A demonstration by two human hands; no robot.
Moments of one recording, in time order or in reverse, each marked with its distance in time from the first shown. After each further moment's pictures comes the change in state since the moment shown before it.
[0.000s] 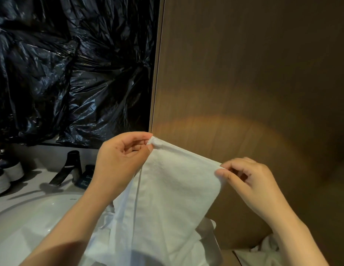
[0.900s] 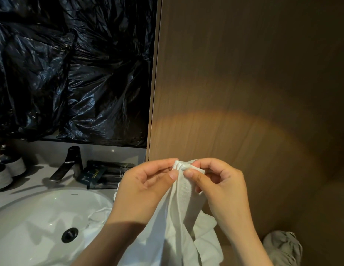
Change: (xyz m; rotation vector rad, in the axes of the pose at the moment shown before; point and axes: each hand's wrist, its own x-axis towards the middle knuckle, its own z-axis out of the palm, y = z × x) left_hand -0.053 0.005 0.037 -0.299 -0.153 -0.246; right_hand -0.006 -0.063 0.049 0.689 0.151 0.222
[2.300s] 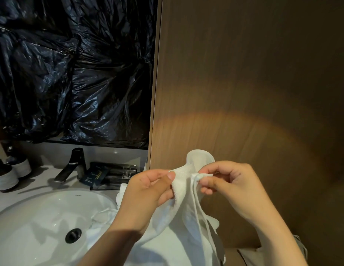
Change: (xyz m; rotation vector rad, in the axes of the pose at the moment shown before) left_hand 0.009 -0.027 0.003 -0.243 0.040 -0.227; right_hand 0.015 -0.003 -0.040 -0.023 -0.292 0.040
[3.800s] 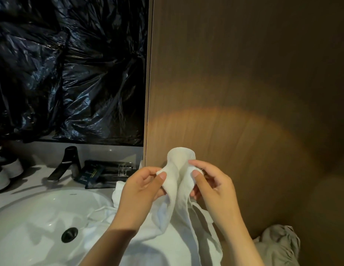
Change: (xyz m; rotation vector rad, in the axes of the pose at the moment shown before) left_hand 0.013 -0.025 -0.015 0.326 0.073 0.075; right_hand -0.007 0.056 0.037 0.038 0.281 0.031
